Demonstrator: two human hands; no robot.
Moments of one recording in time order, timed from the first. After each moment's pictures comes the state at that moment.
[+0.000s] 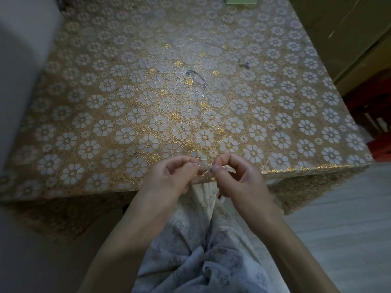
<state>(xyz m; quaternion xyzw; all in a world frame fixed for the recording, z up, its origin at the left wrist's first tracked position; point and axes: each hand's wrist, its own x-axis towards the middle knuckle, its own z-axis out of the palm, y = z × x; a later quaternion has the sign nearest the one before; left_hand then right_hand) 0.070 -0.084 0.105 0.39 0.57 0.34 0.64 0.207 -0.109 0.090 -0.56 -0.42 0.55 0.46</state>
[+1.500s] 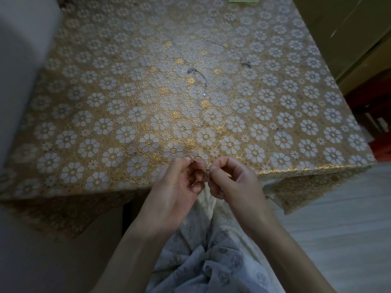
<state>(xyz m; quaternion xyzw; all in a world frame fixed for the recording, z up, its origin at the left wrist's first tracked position) 0.080 -0.084 0.079 0.20 0.43 0.44 0.76 0.196 -0.107 0.086 -0.54 -0.33 0.59 0.49</state>
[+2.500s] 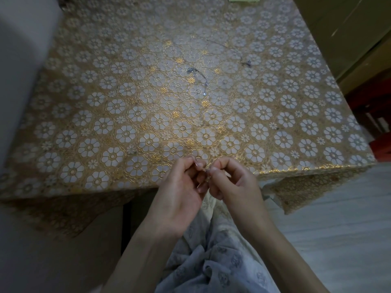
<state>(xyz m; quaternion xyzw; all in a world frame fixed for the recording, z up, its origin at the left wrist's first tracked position) 0.089 -0.087 0.077 0.16 0.43 0.44 0.77 0.193 -0.110 0.083 -0.53 -0.33 0.59 0.52</state>
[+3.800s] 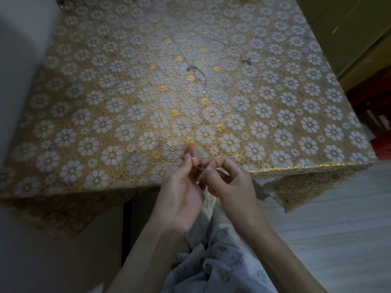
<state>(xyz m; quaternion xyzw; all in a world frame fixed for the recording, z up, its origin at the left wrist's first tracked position) 0.097 -0.085 0.055 0.05 0.37 0.51 0.77 0.189 -0.111 0.074 -0.56 -0.37 0.55 0.50</state>
